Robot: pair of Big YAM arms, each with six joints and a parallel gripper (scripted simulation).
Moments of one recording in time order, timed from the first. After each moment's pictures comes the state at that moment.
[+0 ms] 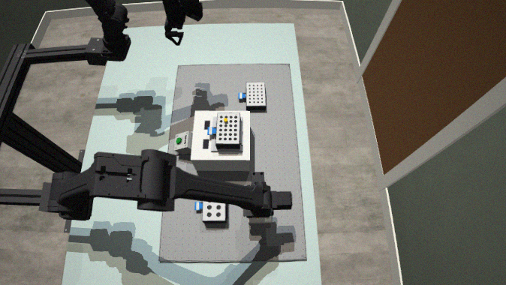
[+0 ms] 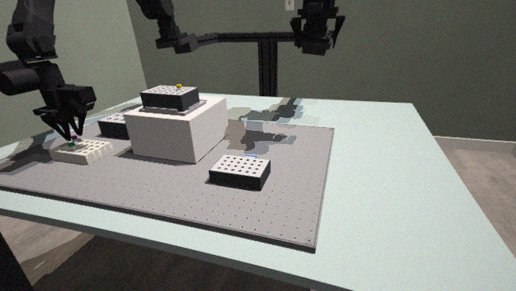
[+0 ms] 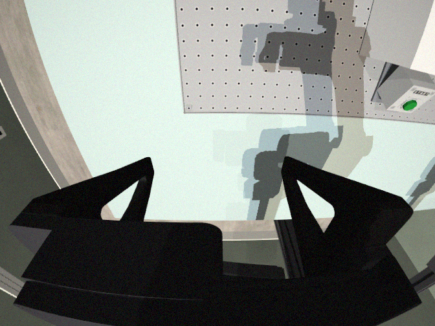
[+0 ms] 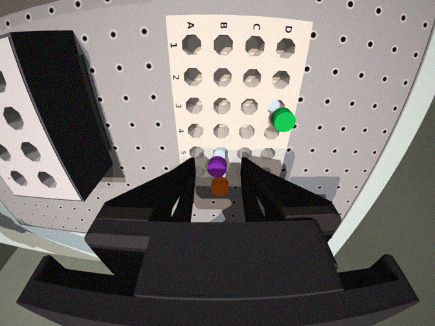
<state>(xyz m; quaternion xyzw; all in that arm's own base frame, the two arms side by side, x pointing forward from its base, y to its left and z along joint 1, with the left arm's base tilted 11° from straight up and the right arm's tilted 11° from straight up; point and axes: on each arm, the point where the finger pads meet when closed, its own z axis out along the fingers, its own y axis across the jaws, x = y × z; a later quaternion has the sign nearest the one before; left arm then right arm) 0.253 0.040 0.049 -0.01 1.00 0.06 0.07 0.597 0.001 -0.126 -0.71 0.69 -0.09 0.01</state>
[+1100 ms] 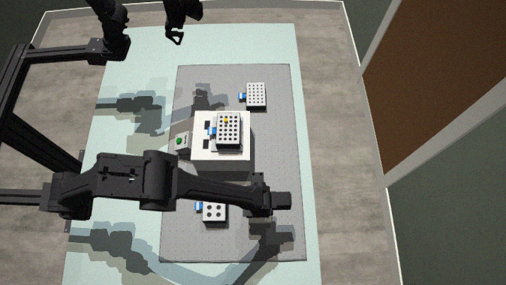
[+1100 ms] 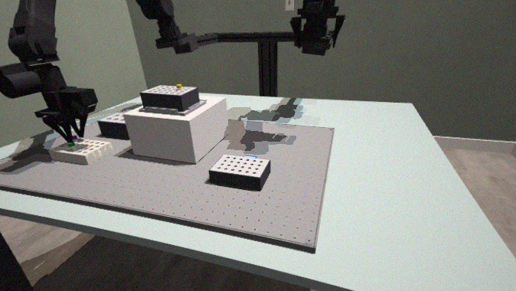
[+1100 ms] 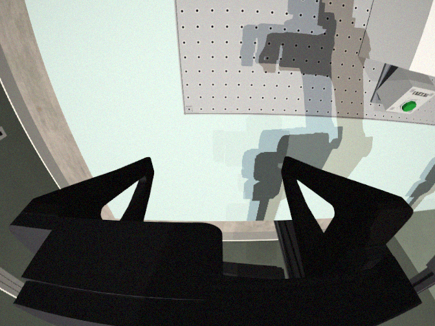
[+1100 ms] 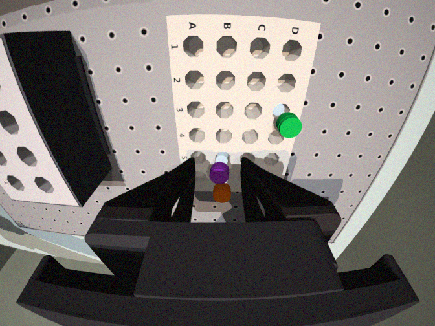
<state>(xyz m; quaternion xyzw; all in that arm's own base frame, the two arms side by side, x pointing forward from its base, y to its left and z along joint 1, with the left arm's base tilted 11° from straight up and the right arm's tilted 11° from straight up) 0.254 0.040 0.050 -0.01 1.00 0.06 0.07 0.596 0.001 -0.133 -0.72 0.69 -0.08 0.01</state>
